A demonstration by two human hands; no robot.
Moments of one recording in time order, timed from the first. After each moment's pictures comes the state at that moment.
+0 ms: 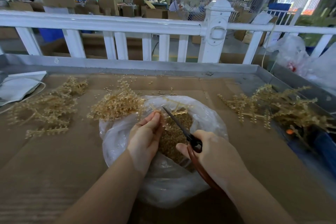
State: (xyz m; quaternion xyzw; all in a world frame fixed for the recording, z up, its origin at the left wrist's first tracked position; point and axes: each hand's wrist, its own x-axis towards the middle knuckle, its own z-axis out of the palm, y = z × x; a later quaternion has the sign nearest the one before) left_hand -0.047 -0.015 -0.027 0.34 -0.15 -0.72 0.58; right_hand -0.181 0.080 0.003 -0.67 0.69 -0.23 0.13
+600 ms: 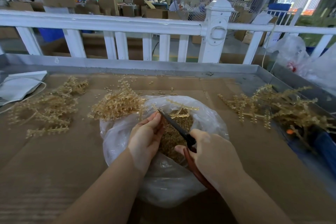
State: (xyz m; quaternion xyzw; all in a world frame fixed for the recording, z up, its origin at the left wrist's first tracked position) left_hand -0.047 -0.017 -0.025 0.36 -0.16 -0.73 0.56; right_hand -0.177 0.074 -0.007 -0.70 0.69 -0.20 0.00
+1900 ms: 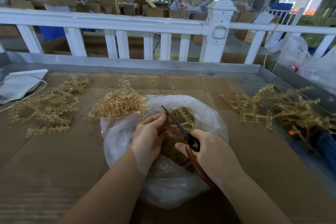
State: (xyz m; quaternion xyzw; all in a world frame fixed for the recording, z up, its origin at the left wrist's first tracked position) left_hand -0.048 -0.012 -0.026 0.38 -0.24 -0.72 0.53; right_hand -0.179 0.070 -0.009 -0.69 0.68 -0.23 0.11
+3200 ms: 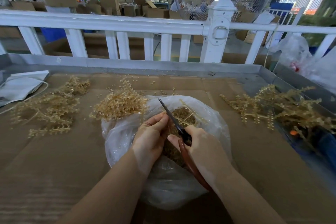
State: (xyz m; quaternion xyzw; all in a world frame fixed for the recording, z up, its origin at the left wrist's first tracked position) left_hand -0.050 -0.011 -0.025 0.35 -0.23 -0.74 0.53; right_hand -0.162 0.062 -0.008 -0.66 0.68 -0.29 0.15
